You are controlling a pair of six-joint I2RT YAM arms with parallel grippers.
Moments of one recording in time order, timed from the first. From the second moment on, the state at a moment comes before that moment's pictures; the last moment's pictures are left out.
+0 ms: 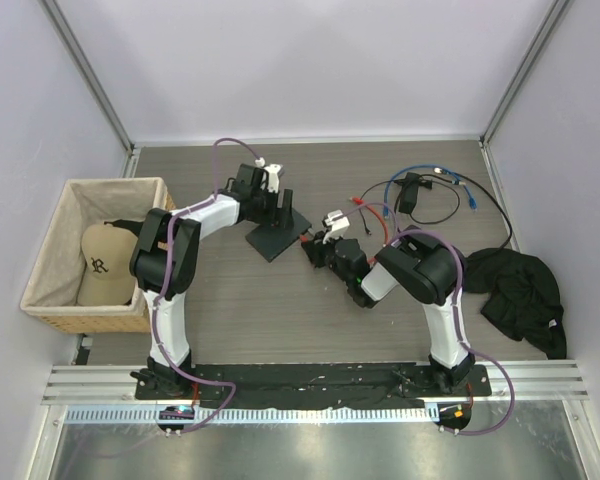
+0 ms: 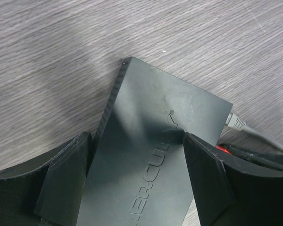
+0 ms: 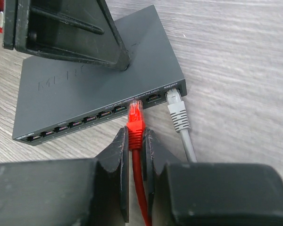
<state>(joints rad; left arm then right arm) -0.39 2.02 1.34 -0.19 0.28 -0.16 0.73 2.07 0.65 1.23 0.14 0.30</state>
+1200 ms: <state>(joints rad) -0.38 2.02 1.38 -0.26 0.26 -0.06 0.66 2.00 0.94 0.62 -0.03 0.01</state>
